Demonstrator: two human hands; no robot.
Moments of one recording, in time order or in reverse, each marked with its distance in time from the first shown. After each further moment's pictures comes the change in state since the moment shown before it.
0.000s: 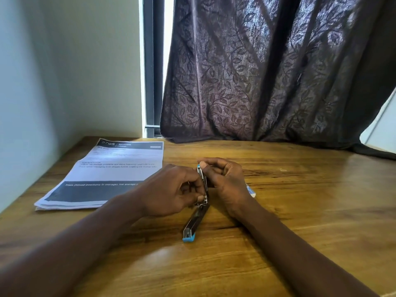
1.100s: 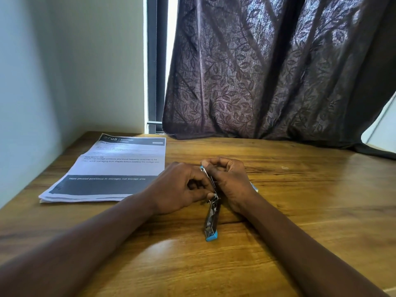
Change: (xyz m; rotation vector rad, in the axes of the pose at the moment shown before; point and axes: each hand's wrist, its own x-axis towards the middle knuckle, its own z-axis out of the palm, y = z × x) left_hand 0.000 0.002 0.014 -0.113 0.096 -0.011; right_hand 0.004 0.004 -0.003 -0.049 0.026 0.089
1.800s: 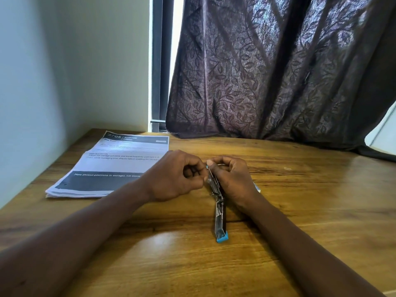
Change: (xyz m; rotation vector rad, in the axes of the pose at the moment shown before) left_hand 0.002 -0.003 -0.017 -0.117 0.051 -0.056; right_hand 0.004 0.006 -0.004 -0.285 0.019 -0.128
